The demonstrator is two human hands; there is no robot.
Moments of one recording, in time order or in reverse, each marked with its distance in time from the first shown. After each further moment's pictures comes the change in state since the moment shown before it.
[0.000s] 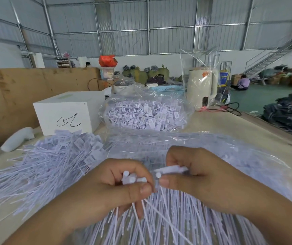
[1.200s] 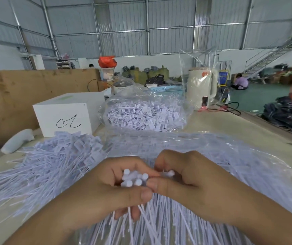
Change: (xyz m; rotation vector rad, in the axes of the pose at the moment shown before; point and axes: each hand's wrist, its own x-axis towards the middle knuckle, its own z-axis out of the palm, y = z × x) left_hand 0.000 0.011 0.003 0.003 0.006 -0.080; right_hand -0.002 -0.012 0.010 -0.137 0.014 -0.136
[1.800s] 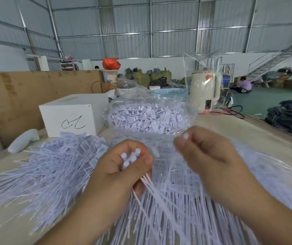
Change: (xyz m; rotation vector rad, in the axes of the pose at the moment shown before) left_hand 0.013 -0.009 0.023 -0.245 0.445 0.220; right_hand 0.007 -0.002 -0.004 0.412 0.450 0.098
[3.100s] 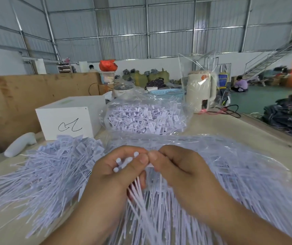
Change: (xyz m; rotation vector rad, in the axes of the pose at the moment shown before) left_hand 0.001 -0.006 0.005 -0.024 0.147 -0.050; right_hand -0.007 0.007 0.028 -0.084 -0.103 0.018
